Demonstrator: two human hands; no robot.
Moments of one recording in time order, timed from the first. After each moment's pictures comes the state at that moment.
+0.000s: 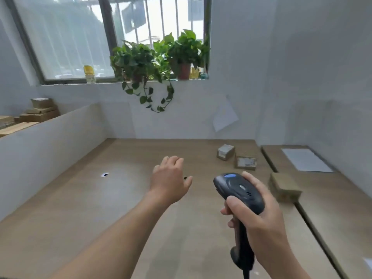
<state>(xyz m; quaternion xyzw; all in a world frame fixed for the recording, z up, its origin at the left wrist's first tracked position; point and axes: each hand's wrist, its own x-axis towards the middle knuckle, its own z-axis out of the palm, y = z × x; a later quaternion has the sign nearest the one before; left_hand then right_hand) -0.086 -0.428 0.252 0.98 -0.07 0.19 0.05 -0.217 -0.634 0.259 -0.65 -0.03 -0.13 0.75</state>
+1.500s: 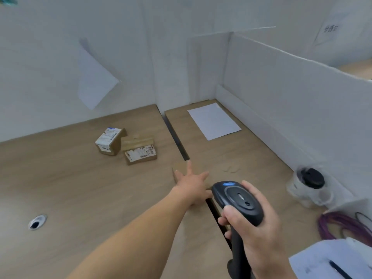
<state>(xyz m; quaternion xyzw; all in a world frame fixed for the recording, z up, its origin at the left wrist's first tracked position) 0.230 -0.938 0.068 0.91 -0.28 -0.29 0.03 0.035 -0.986 0.123 -0.61 0.27 -0.22 0.71</state>
